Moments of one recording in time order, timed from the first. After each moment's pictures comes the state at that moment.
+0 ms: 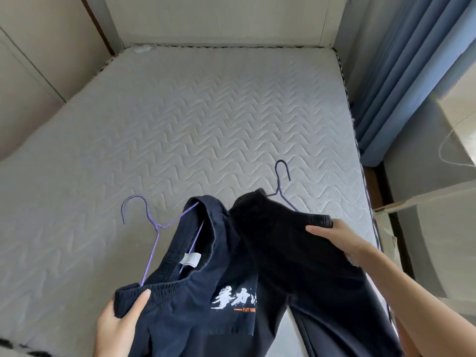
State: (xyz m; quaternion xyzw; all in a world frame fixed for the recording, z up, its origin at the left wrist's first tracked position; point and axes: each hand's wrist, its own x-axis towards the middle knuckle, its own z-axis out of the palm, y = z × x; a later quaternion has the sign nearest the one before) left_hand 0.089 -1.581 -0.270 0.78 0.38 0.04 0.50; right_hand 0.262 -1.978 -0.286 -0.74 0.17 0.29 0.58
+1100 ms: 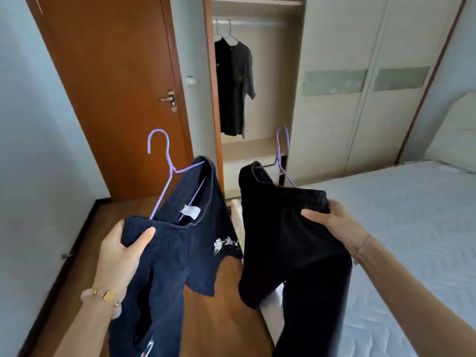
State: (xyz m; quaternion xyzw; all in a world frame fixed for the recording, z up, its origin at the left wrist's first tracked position) left_hand -0.443 -1.225 -0.024 0.59 0.50 0.51 0.38; right_hand -0.086 -1.315 -0.018 -0.64 -0.40 0.36 0.55
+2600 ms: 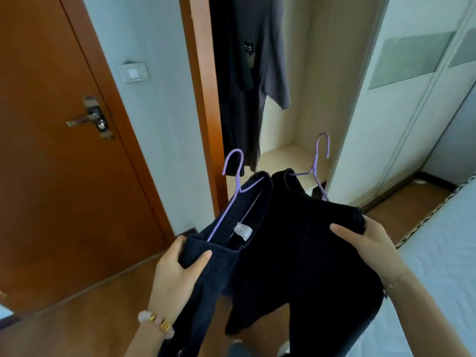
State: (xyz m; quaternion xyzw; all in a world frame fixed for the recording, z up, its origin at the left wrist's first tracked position) left_hand -0.159 -0.287 -0.069 0.73 0.43 0.31 0.44; right_hand 0.121 -0.450 -0.066 -0.70 -0.28 0.26 0.61
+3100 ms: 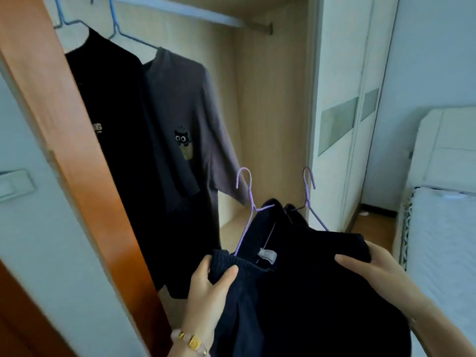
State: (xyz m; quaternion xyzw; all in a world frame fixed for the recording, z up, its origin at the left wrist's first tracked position) left_hand 0.128 -0.084 0.002 0.70 0.28 0.25 0.61; right_hand 0.296 -0.305 0.002 -0.68 -0.25 0.20 0.66
